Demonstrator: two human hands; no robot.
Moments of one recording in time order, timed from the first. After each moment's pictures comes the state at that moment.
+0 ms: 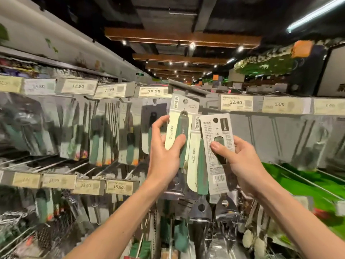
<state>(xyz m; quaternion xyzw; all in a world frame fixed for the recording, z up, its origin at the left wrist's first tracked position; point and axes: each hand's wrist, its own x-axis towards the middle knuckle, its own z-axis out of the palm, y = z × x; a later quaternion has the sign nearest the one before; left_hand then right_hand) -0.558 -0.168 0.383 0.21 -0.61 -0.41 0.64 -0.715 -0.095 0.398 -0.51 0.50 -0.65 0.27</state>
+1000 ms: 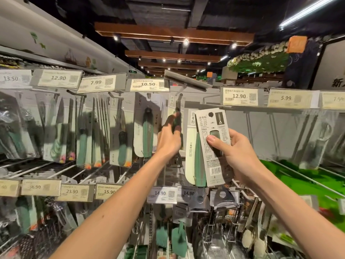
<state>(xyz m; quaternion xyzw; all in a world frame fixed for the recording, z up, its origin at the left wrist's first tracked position) -0.609 -0.268 0.390 0.41 -0.70 -0.34 0.48 -0.727 -0.136 0.395 -0.52 0.50 -0.65 0.24</state>
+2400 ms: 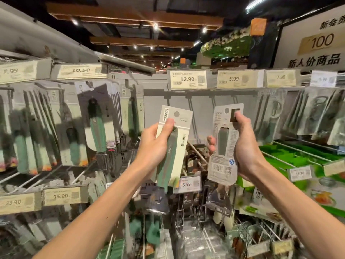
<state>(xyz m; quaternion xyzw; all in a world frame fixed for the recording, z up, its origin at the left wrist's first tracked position) -0.643 -0.186 0.374 0.23 -0.70 -0.47 0.48 -0.812 -0.083 0.379 -0.41 0.46 -0.70 0.36</state>
